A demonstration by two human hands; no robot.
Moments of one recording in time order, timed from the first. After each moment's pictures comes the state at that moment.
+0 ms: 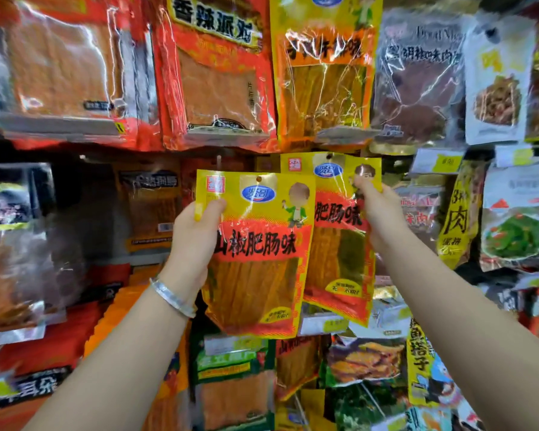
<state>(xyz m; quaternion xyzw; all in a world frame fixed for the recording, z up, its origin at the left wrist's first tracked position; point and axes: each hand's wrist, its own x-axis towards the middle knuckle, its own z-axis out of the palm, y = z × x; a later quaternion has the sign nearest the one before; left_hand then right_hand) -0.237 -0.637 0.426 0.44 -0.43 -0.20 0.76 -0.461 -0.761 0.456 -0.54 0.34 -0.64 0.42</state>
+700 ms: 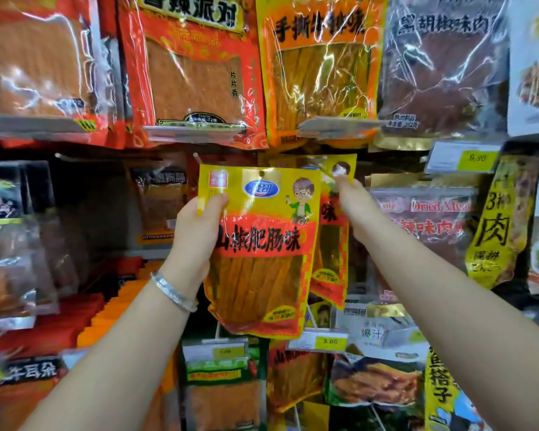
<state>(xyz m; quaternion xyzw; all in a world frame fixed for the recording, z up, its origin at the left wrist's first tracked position) -0.268 -0.669 0.432 0.46 -0.39 -0.19 0.77 -0.434 -0.832 0.462 -0.64 0.37 -0.51 0.44</state>
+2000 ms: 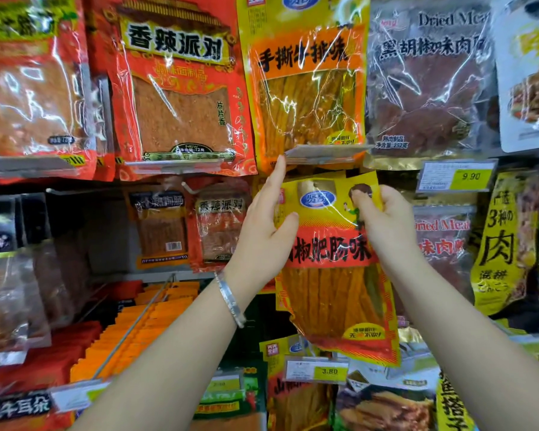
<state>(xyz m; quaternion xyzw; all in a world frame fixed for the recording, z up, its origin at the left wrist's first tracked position) -0.336 -0.703 0.458 0.47 -0.66 0.02 0.58 -0.487 -0.808 0.460 -0.67 0.26 -0.64 0.27</state>
